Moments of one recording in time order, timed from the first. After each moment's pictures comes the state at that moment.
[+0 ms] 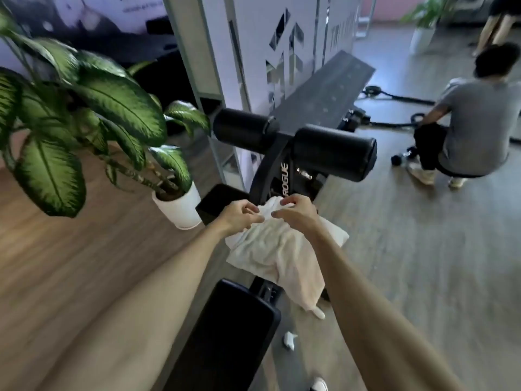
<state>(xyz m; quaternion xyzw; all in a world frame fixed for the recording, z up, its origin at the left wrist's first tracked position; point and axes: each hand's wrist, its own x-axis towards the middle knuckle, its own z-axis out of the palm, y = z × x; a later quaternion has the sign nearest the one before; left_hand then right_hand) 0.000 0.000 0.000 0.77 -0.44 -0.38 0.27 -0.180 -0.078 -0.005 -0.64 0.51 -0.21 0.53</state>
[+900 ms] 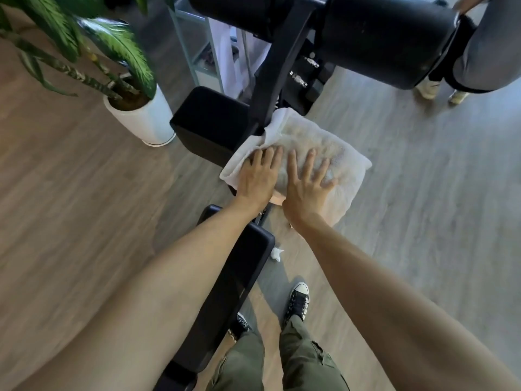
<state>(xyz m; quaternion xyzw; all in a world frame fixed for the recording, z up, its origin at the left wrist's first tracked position) -0.035 -0.005 -0.141 0.74 -0.67 0.00 -0.04 -0.147 -0.021 -0.142 -0.79 0.59 0.13 0.02</state>
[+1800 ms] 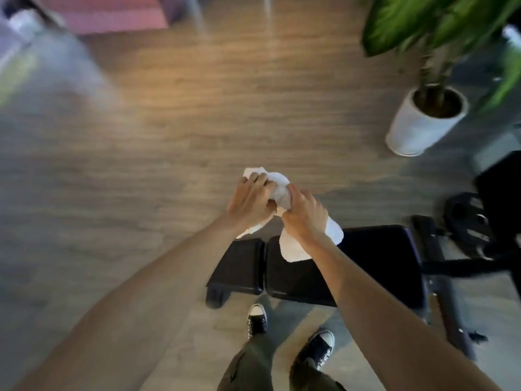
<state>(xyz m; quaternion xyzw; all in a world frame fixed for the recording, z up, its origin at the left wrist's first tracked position) 0.082 0.526 -0.111 0.98 -0.18 -0.07 0.03 0.040 0.383 -0.115 -0.96 0.06 0.09 0.27</state>
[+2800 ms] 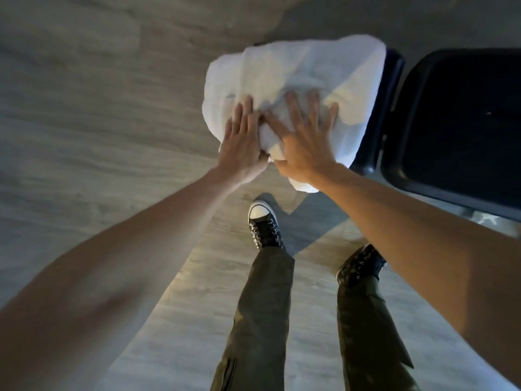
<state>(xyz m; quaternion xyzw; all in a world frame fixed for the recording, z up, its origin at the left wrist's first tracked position) -0.066 0.828 -0.645 0.93 0.00 -0.29 0.23 -0.037 0.667 -0.627 -0.93 -0.21 0.29 0.01</state>
